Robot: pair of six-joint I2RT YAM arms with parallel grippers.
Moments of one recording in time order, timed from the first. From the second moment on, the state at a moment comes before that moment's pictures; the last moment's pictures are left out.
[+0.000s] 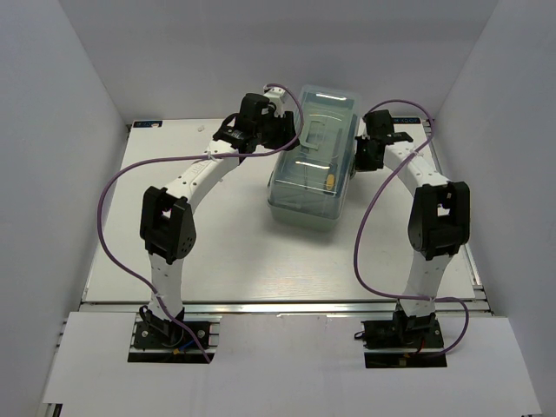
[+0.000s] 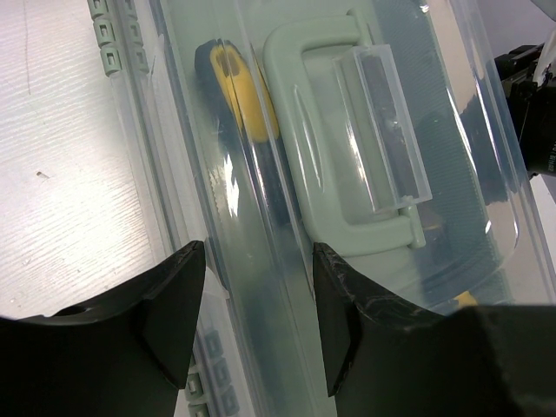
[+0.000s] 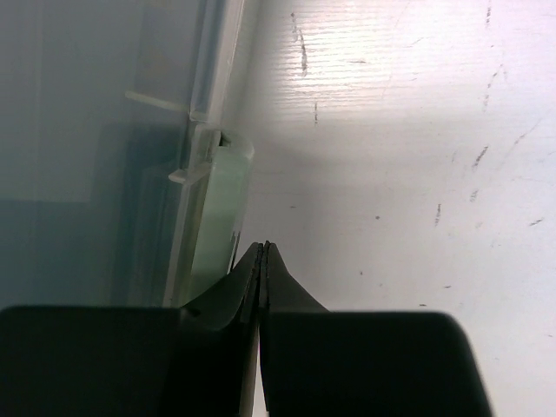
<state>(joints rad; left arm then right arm) -0.52 2.04 1.89 -0.35 0.22 -0.26 0.21 1.95 1.61 -0.60 0.02 0.17</state>
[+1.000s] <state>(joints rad) -0.55 2.04 1.88 -0.31 0.21 -0.28 -0.01 1.96 1.32 -0.17 -0.64 0.34</state>
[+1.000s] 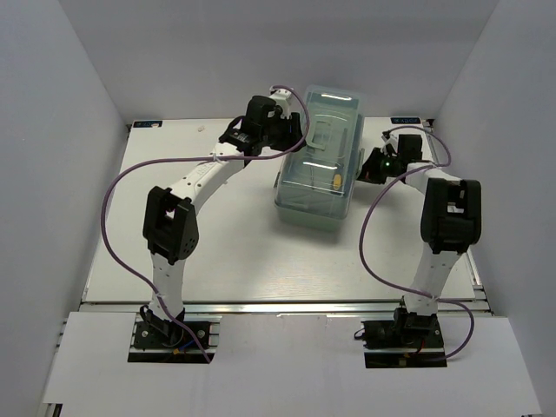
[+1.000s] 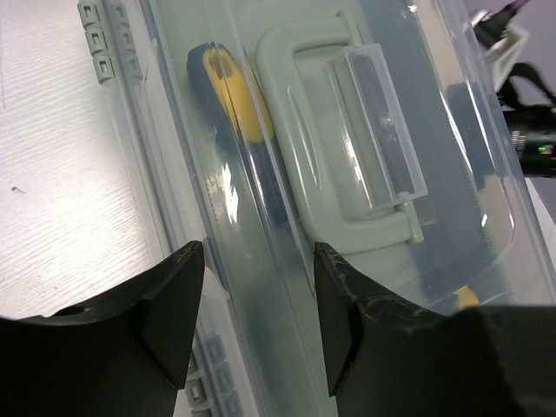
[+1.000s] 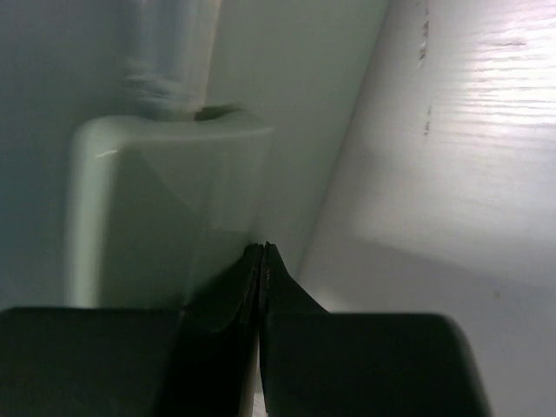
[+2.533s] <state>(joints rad) -0.55 2.08 1.95 -0.37 0.20 -0.29 -0.10 2.04 1.35 0.01 -0.94 0.30</state>
